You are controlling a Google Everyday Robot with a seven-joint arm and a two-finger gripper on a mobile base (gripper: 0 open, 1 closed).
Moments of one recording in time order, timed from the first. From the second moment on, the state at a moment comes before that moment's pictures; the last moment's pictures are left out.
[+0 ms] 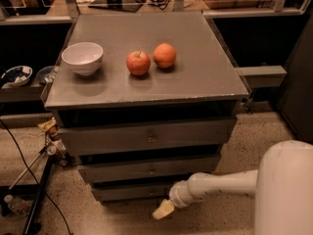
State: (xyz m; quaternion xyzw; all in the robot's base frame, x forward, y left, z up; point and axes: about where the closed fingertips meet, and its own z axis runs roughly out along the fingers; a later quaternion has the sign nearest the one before) arm 0.500 -0.034 0.312 -0.43 0.85 0.22 0.20
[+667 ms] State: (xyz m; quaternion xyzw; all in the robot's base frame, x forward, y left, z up) arm 0.534 -0.043 0.287 -0.43 0.86 0.19 0.20
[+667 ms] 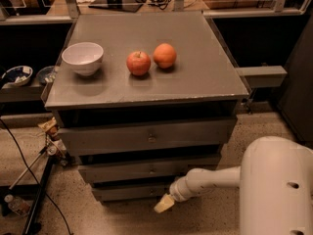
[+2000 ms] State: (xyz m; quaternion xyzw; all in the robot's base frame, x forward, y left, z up) arm 0.578 -0.052 0.222 -0.41 0.87 0.18 0.20
